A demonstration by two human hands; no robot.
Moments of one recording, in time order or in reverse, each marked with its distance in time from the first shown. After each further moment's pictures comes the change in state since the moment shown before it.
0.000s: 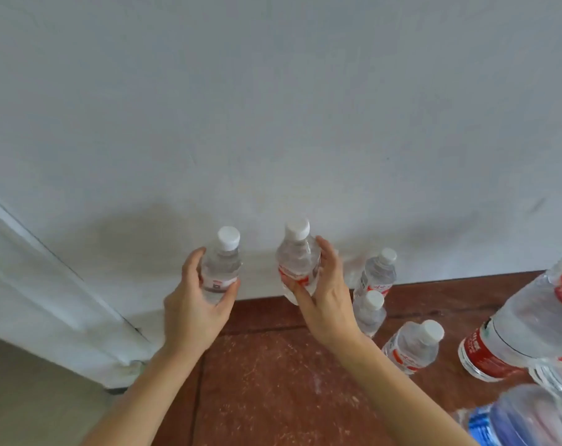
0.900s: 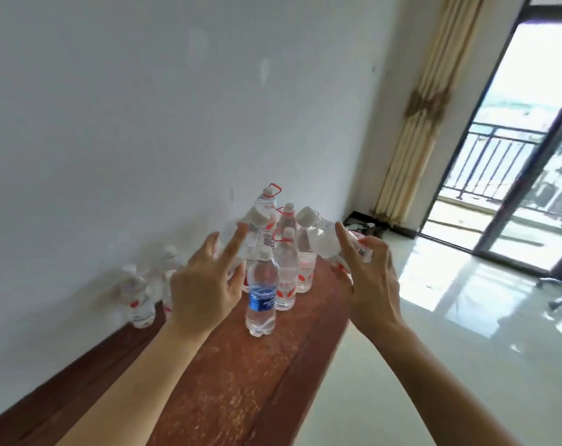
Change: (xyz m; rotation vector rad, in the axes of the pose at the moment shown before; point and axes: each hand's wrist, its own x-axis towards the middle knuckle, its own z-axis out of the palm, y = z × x) left_hand -0.123 0.229 -0.075 -0.327 -0.175 0.975; right_hand -0.277 -0.228 -0.277 -1.195 0.612 0.347
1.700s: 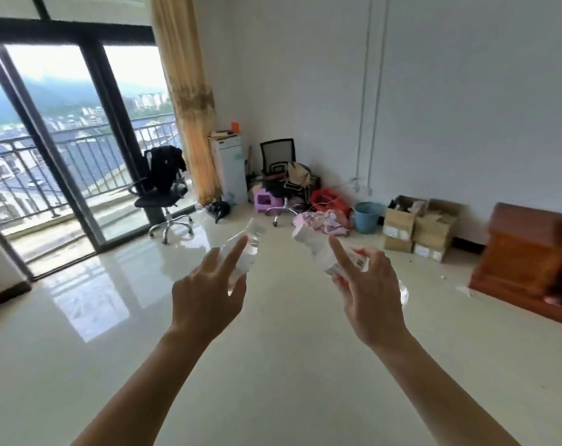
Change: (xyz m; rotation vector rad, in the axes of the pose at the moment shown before) left_hand -0.224 0.810 -0.107 -0.913 -0.314 1.036; right_hand -0.565 0.230 -0.641 -0.968 0.391 0.902
